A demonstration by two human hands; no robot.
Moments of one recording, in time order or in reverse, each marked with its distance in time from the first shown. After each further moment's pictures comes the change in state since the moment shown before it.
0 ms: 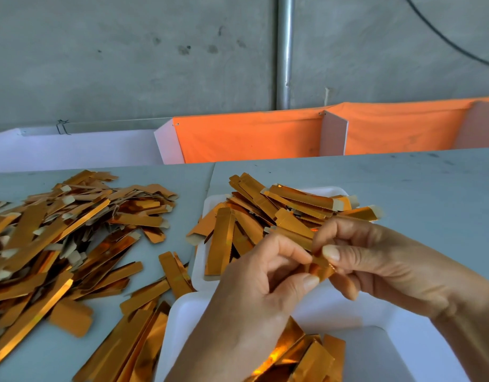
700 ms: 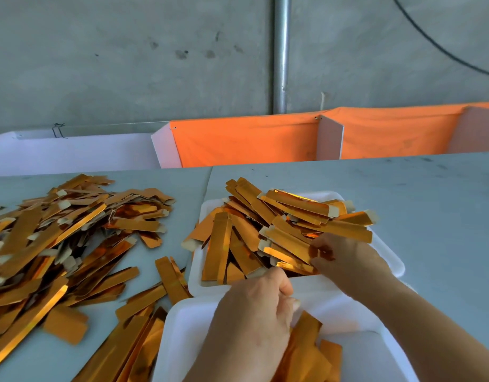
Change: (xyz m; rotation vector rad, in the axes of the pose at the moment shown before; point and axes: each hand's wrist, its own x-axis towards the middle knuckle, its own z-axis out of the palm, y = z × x) left_hand 0.004 -0.013 0.013 0.583 0.043 -0.179; right_hand 0.042 0.045 -0.009 -1.270 0.724 0.159
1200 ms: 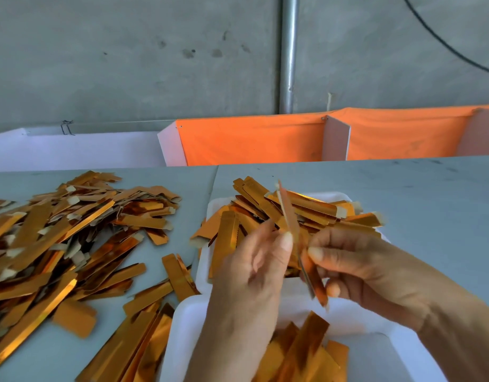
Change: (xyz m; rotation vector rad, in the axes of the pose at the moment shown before) left_hand 0.001 0.001 -0.010 -0.758 0.226 0.036; right_hand -0.027 -0.020 -0.042 1.317 -0.611 -0.033
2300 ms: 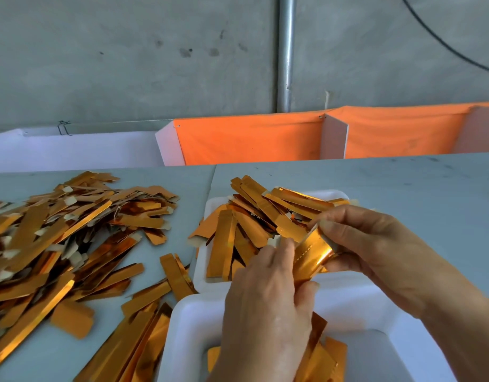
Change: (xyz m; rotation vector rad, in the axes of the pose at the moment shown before) left_hand -0.007 -0.009 0.019 0.801 0.006 0.179; right_hand -0.005 -0.007 -0.002 -0.263 0.230 -0.248
